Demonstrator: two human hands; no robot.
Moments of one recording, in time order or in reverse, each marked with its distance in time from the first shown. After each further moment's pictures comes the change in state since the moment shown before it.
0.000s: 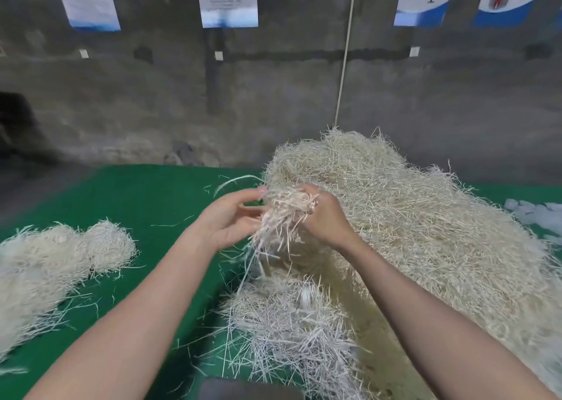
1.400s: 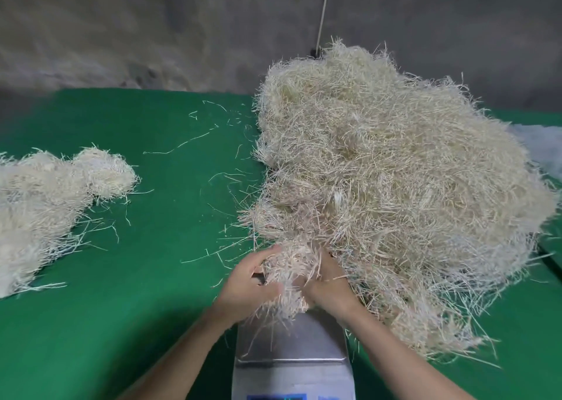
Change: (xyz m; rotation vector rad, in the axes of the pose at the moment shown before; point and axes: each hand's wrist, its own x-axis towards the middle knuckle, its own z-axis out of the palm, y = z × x) left_hand -0.146 -0.177 -0.122 0.898 -0.039 0.049; right_hand -0.205 0.043 0.156 0.204 -0.026 0.543
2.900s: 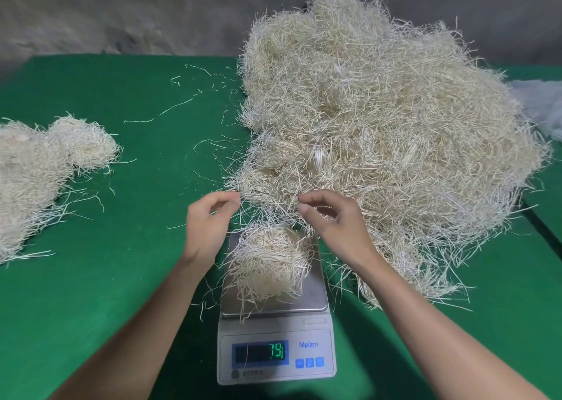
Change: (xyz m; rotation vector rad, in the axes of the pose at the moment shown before) left_hand 0.011 0.024 -0.004 -0.212 0.515 0.005; right_hand -0.020 -0.030 -0.045 -0.070 0.154 -0.327
